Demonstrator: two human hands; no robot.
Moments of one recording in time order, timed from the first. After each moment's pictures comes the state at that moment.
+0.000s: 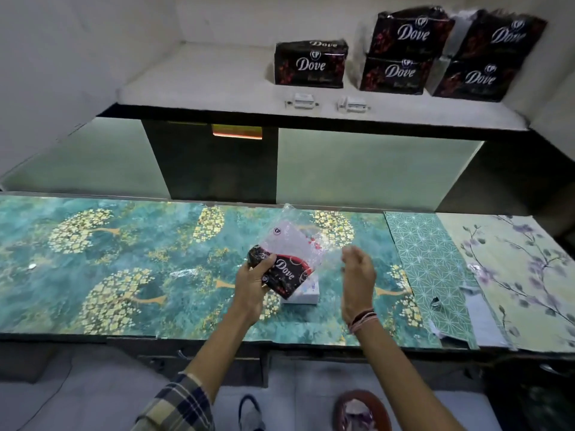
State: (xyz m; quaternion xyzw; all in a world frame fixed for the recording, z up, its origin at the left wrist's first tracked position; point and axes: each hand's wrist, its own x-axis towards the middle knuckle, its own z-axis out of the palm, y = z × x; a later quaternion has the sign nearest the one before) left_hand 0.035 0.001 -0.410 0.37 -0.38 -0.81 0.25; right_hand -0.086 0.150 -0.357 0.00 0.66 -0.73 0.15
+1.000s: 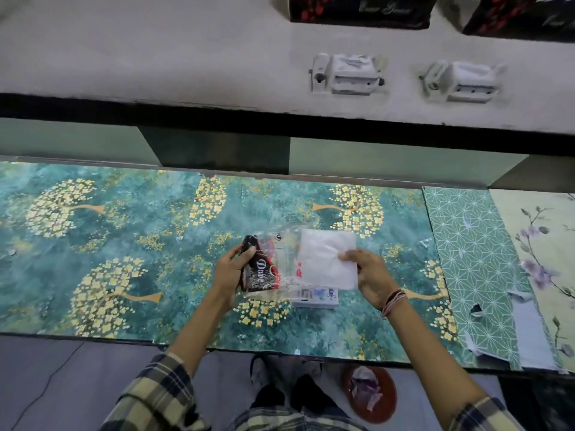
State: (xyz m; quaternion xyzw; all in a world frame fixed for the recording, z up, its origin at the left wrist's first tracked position) left_hand 0.003 -0.127 -0.490 0.50 -0.41 -0.75 0.16; right_hand -0.221 0.082 -0.464 0.04 0.60 -0.63 0.49
